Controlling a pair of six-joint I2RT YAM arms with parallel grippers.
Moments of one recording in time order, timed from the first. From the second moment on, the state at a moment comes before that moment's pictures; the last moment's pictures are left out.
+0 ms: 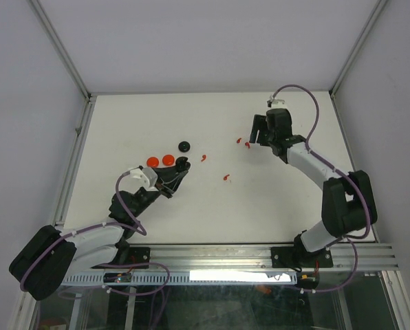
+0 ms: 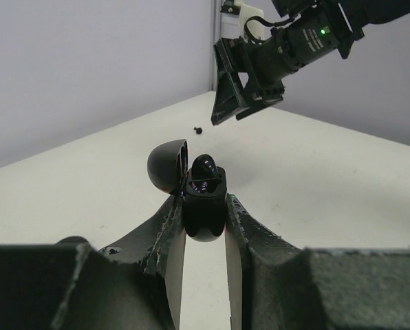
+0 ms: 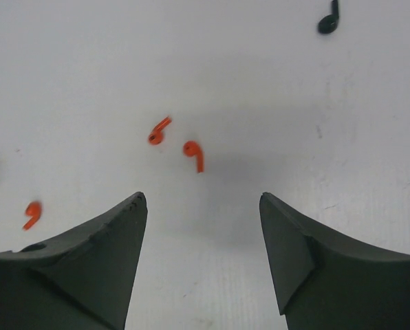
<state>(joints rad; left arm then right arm) -0.63 1.01 0.08 1.29 0.22 -0.10 0.36 1.49 1.00 -0.14 0.15 0.34</state>
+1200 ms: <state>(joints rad) -0.63 1.10 0.08 1.19 0.11 -0.02 0.10 2.29 1.75 -0.29 0.26 0.17</state>
